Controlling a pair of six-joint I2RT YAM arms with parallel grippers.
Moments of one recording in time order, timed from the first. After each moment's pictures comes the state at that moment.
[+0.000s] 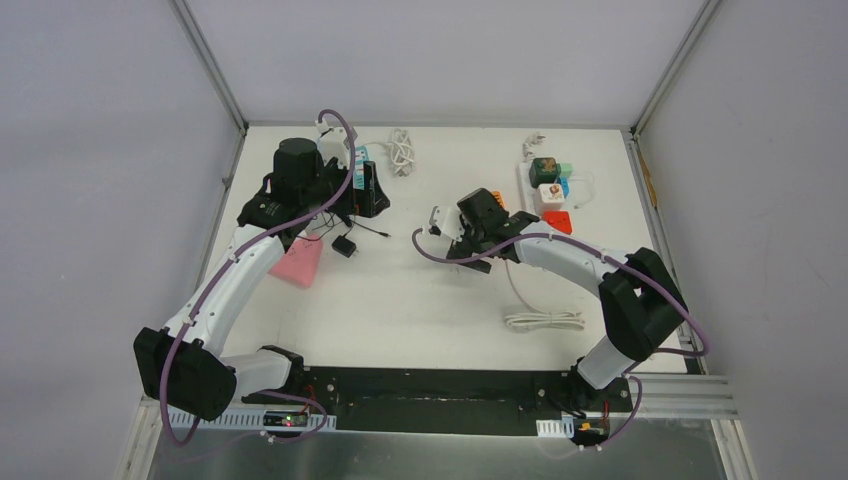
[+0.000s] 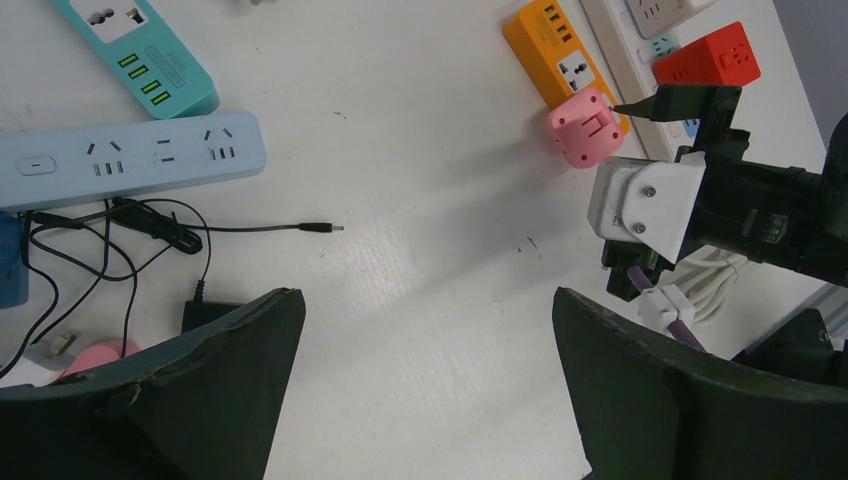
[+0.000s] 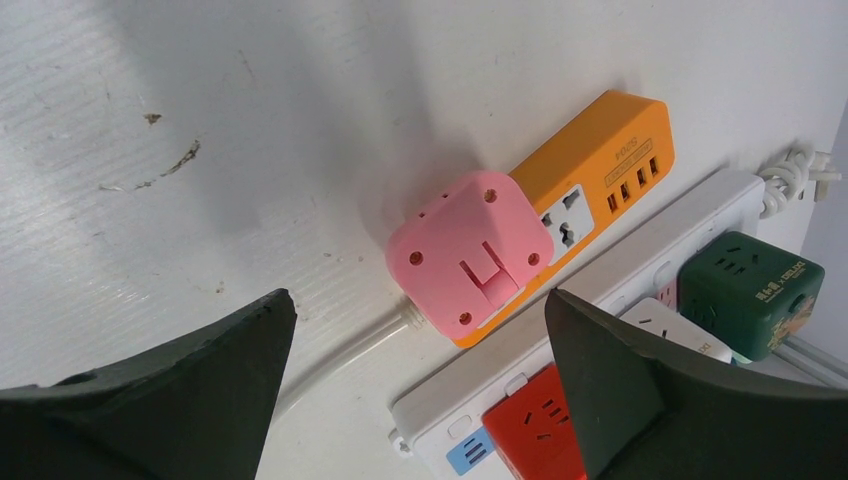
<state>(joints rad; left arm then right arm) -0.31 1.21 1.14 -0.35 0.35 -0.16 0.72 1.62 1.08 -0.47 0.19 -0.70</state>
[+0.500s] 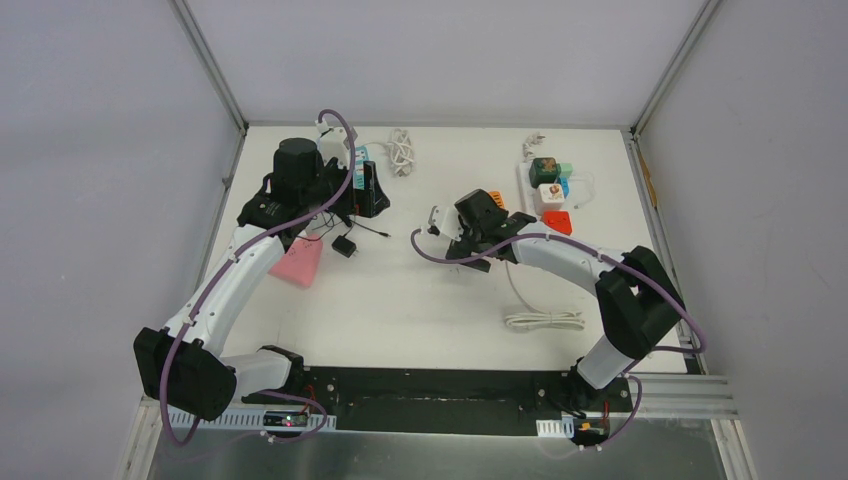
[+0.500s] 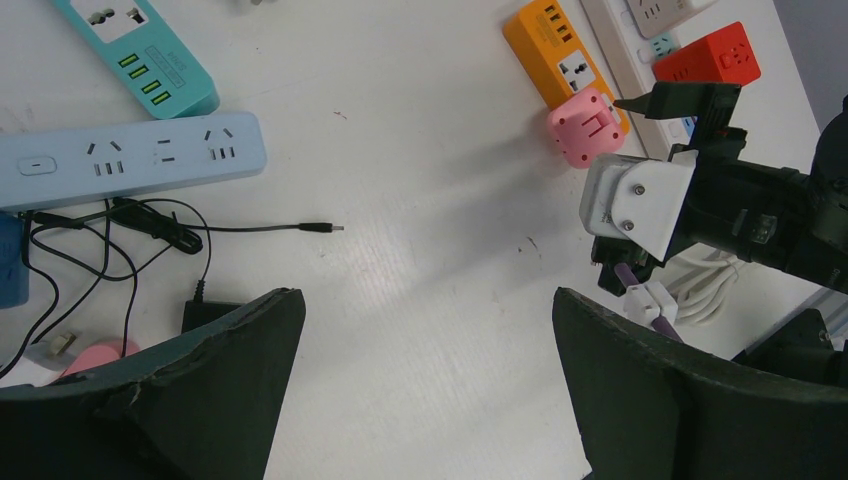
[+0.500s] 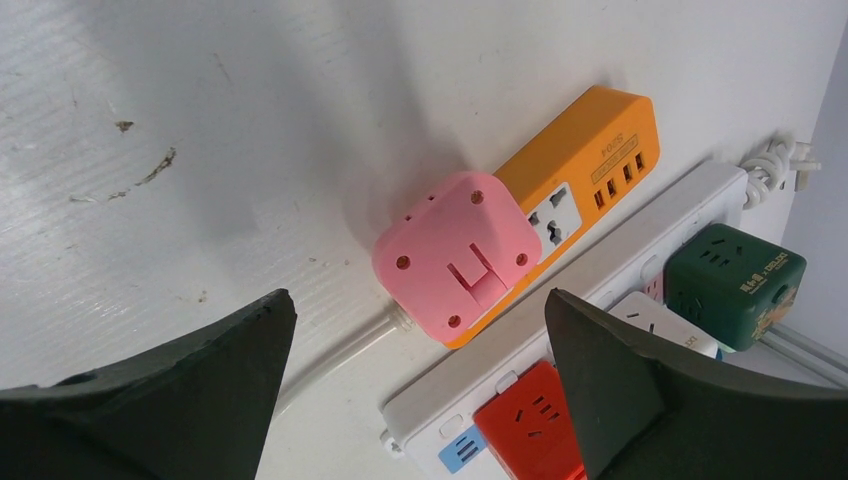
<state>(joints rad) -0.31 1.21 1.14 -0.35 0.35 -0.16 0.73 1.63 1.08 -0.44 0.23 -0.70</state>
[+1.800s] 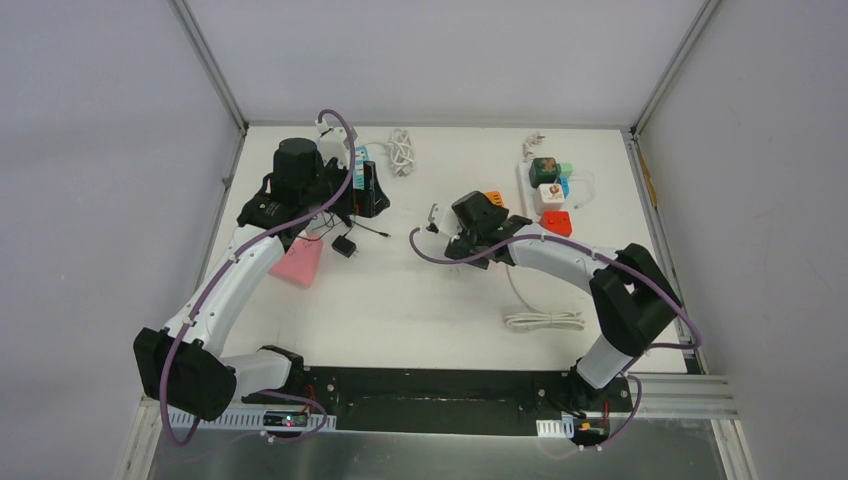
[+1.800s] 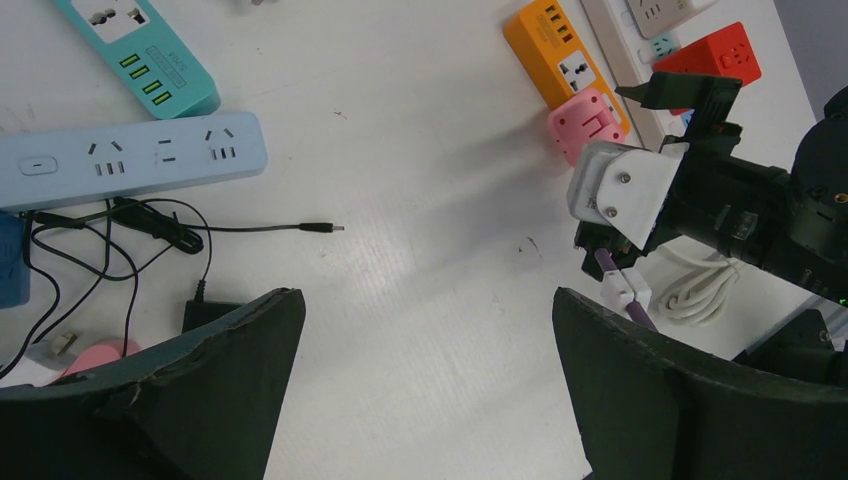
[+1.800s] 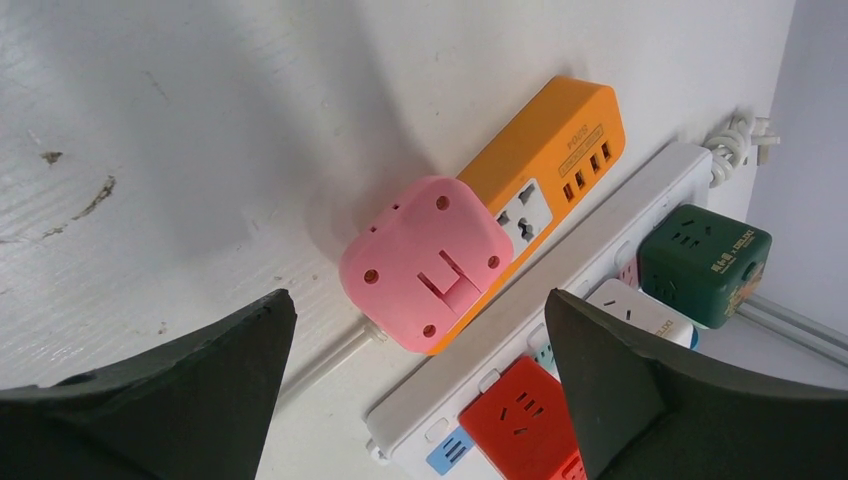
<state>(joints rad) -0.31 1.21 1.14 -0.35 0.35 -0.16 0.74 1.65 1.06 -0.37 0.32 -0.69</state>
